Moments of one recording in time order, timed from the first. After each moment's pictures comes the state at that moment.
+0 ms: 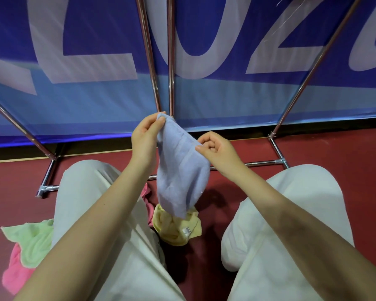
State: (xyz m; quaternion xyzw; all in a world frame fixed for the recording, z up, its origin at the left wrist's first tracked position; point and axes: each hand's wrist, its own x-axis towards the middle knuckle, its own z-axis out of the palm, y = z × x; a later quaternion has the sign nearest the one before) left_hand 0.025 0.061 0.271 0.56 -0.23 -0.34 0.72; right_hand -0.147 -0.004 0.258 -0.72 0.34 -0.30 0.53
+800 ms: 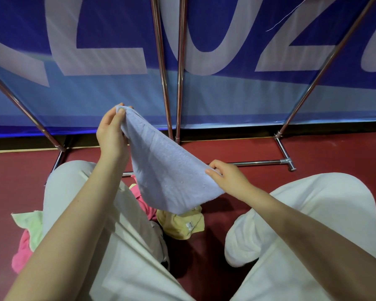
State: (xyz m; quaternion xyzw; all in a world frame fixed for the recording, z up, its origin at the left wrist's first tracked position) left_hand 0.085 0.107 0.277 0.56 -0.11 -0.26 0.78; right_hand -0.178 0.012 0.195 -0.85 0.38 -0.11 0.36
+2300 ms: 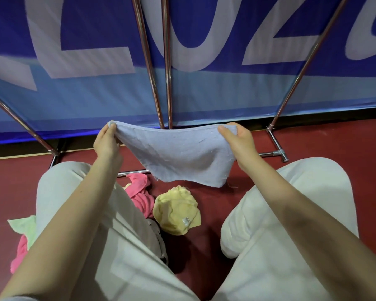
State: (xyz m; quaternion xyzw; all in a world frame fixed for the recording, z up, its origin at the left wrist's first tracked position) left_hand 0.098 0.093 0.234 0.62 0.00 -0.27 0.73; right_hand -0.185 -0.019 0.250 -0.56 0.45 -0.41 0.56
